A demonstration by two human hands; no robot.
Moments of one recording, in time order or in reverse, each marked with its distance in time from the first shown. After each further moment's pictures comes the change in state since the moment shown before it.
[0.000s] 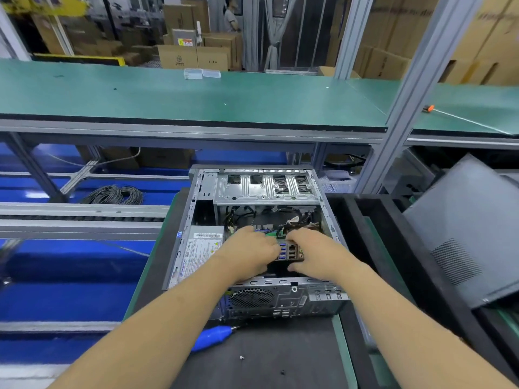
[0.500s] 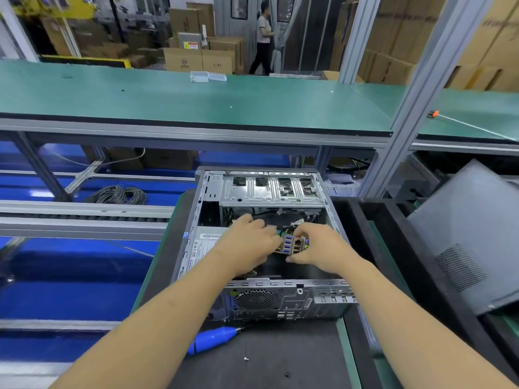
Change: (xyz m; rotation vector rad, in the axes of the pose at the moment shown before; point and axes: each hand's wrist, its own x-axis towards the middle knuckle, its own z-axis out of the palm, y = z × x) left_hand -0.012 -0.014 -0.012 0.066 0.136 -0.053; right_hand 0.006 -0.004 -0.011 0.253 0.087 0.130
